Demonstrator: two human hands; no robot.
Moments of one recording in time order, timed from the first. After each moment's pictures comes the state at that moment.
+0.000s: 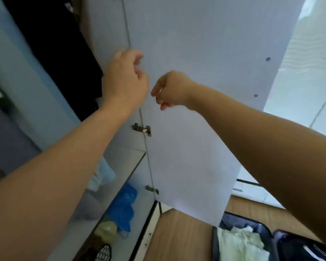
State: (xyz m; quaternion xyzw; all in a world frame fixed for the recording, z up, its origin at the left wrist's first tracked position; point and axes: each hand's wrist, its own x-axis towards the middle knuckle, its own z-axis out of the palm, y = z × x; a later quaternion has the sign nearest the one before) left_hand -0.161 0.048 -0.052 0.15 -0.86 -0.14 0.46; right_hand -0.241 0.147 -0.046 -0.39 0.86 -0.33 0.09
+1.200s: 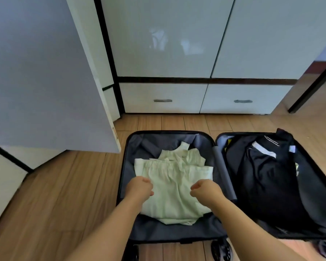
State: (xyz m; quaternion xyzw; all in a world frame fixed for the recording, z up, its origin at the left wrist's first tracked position) left_hand -0.378 0.344 -1.000 0.38 -0.73 -0.54 -0.17; right_hand -0.403 0.536 -0.988 0.11 0.90 -0.28 0.31
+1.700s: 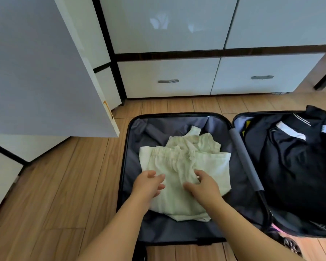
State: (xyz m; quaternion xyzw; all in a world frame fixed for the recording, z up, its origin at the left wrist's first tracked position) left_hand -0.379 0.343 -1.063 0.36 -0.67 -0.62 -0.17; right_hand -0.397 0.504 -1.082 0.12 0.86 -0.46 0.21
